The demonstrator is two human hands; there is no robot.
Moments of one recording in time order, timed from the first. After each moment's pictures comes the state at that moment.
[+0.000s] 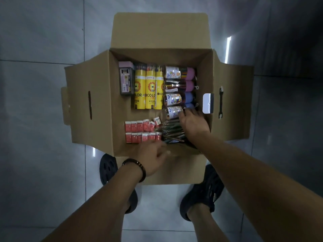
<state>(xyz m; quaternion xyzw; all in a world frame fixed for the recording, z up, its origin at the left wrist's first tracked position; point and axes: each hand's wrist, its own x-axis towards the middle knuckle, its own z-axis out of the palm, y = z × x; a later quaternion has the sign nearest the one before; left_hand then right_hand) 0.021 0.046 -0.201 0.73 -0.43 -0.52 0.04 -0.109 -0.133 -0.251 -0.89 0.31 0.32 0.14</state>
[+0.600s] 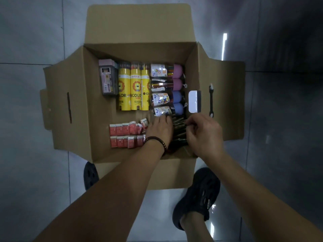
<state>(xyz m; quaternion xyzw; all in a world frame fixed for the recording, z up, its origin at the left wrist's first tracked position) -0.040 -0.060 -0.285 0.77 -0.53 -0.35 -0.10 -0.178 -0.132 -0.202 -0.82 0.48 -0.07 0.31</state>
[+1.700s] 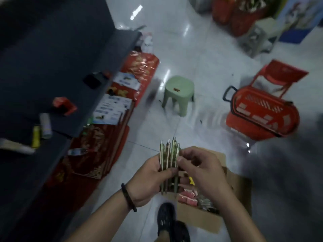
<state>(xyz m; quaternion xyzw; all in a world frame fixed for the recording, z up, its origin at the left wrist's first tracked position) 0.227 0.117 0.542 0.56 -0.13 -0.58 0.58 0.108 -0.020 0.542 -0.64 0.34 -0.09 0.68</state>
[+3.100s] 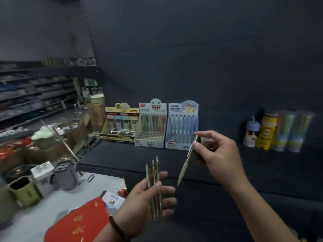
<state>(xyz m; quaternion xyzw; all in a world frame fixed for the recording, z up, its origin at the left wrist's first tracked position) 0.282 0.984 0.815 0.48 0.20 0.13 0.84 0.451 0.834 0.886 -0.67 -0.33 0.01 0.67</state>
